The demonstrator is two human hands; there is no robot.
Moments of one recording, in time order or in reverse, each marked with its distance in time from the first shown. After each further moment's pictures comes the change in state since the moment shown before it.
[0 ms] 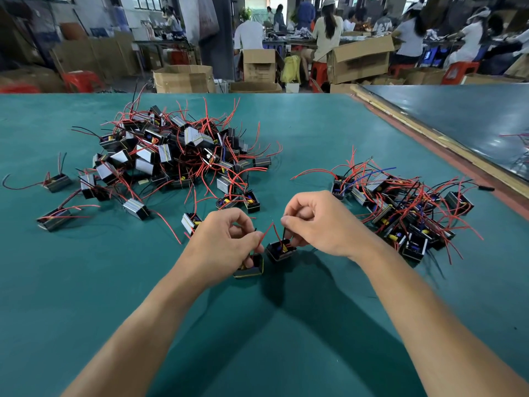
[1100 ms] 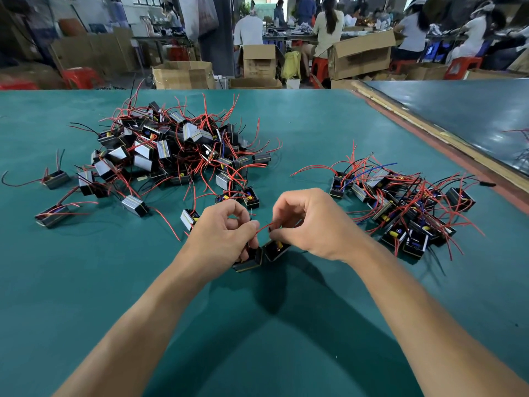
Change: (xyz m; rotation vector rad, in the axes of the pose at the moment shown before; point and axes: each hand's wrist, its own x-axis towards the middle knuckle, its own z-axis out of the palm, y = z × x) left_hand -0.001 0.003 0.001 -0.066 0.036 0.013; right_hand -0.005 -0.007 0.008 -0.034 -0.043 -0.191
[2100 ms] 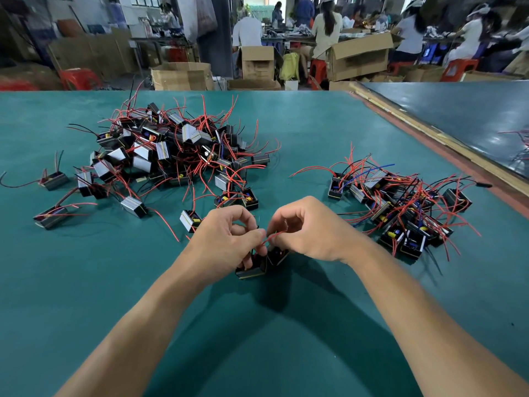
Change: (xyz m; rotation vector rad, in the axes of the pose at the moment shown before) left_hand -0.006 0.007 0.002 -0.016 -0.100 -0.012; right_hand 0.003 0.006 0.003 -0.010 -0.137 0.053
